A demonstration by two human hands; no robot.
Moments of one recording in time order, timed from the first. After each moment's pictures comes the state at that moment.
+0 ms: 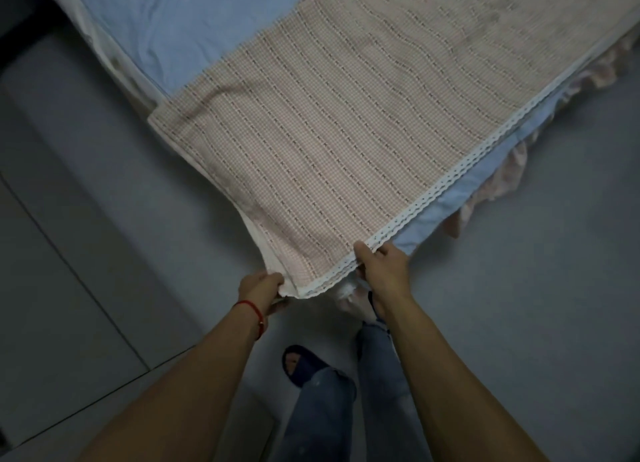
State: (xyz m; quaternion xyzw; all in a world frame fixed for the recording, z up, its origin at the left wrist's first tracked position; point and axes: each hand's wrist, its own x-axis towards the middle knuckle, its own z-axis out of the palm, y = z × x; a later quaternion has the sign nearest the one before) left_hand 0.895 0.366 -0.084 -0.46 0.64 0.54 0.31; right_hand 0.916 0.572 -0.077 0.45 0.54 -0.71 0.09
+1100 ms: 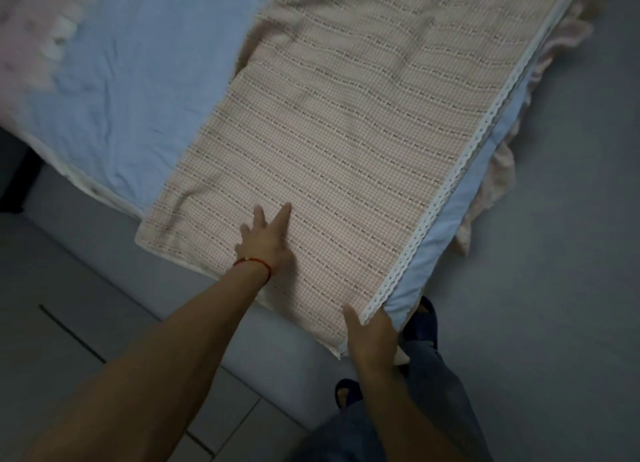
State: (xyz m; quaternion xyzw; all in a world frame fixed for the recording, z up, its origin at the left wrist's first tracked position) left_hand 0.671 0.443 -0.057 0.11 0.93 0.00 0.36; right_hand 0.899 0.534 -0.089 0.54 0.60 -0.59 0.08
